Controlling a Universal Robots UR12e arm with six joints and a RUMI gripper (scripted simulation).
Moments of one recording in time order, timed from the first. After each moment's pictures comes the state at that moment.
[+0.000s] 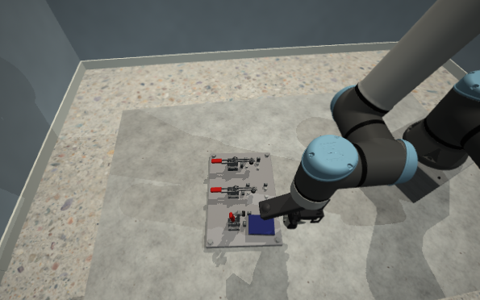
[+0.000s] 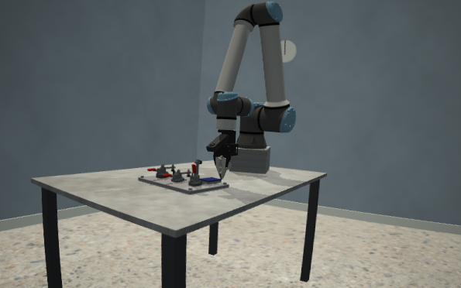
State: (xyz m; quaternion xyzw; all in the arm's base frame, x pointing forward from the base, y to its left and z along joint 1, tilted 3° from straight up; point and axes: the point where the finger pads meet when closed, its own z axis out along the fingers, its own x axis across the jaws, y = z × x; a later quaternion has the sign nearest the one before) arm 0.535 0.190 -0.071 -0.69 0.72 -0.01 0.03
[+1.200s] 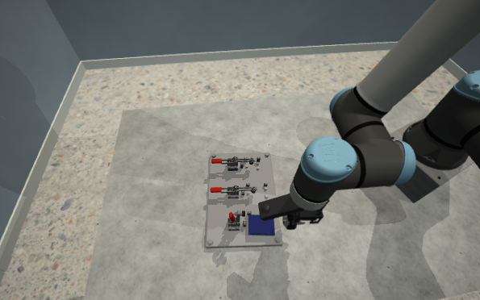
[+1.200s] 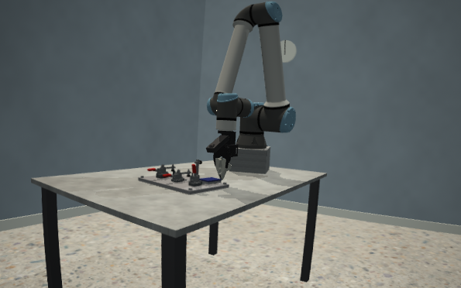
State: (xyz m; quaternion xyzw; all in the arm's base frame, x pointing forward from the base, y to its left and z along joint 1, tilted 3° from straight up) arm 0.536 0.190 -0.075 -0.69 0.72 -0.01 0.03
